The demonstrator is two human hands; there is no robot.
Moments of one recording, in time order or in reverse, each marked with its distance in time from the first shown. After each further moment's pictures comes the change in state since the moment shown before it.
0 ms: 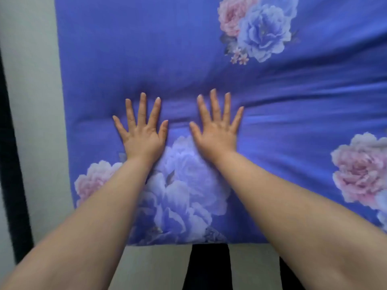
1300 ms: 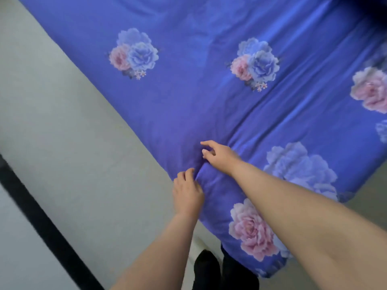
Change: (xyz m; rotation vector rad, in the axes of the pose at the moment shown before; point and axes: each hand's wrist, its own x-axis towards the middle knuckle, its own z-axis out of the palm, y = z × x) left_hand 0.092 -0.206 -0.113 -0.326 -0.288 0.445; right_hand 0.085 -0.251 -0.051 0.786 -0.222 0.627
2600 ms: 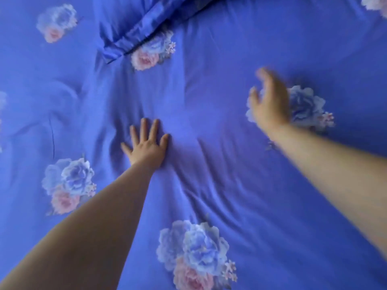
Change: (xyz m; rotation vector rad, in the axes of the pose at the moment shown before) left_hand 0.656 0.254 -0.161 0.882 -0.182 0.832; right_hand 0.301 -0.034 -0.237 0.198 1.578 0.522
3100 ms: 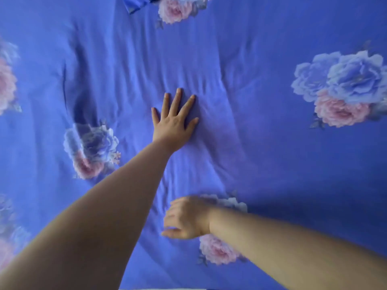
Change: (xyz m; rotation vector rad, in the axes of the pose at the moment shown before) left_hand -0.014 -0.032 -0.006 0.037 0.024 0.369; right_hand -0.282 -0.203 0.058 0.382 -1.157 -0.995
